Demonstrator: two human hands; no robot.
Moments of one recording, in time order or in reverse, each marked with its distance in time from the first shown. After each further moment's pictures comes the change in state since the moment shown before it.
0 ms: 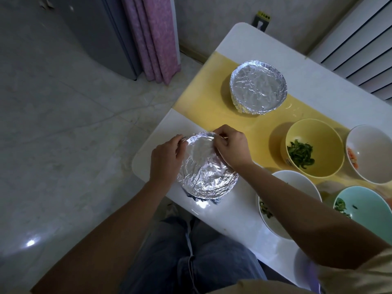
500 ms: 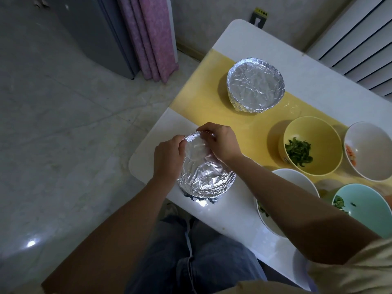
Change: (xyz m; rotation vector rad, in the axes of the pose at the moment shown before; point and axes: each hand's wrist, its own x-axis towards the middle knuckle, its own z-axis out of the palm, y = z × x) left_hand 0.007 0.007 0.012 0.027 -0.052 -0.050; right_hand 0.014 -0.010 0.013 -0.013 -0.100 -0.095
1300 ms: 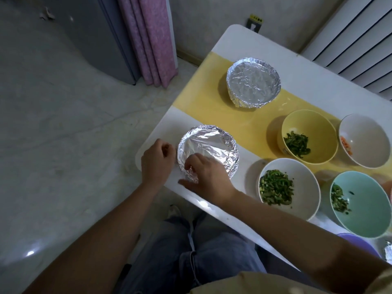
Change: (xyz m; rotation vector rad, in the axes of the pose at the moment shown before) left_hand -0.037 -0.025 -0.029 -0.111 0.022 -0.247; right_hand -0.103 -0.052 0.027 -0.195 -0.011 -0.333
